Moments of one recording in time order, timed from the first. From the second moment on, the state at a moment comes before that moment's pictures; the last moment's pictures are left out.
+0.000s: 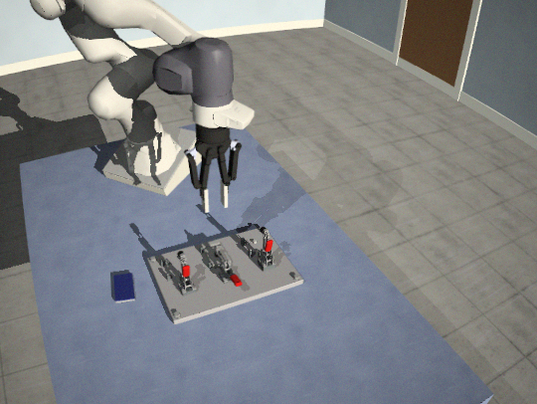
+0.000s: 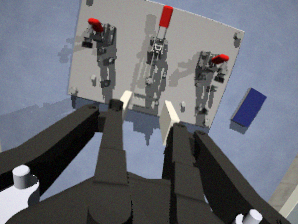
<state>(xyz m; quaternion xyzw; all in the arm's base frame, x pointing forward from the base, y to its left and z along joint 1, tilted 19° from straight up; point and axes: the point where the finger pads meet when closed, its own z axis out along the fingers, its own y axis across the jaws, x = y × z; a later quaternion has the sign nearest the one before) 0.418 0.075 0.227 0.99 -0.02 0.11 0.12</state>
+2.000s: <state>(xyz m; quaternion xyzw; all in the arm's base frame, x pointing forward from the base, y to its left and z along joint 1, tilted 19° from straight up) 0.565 0.054 0.182 0.99 -0.02 0.11 0.12</state>
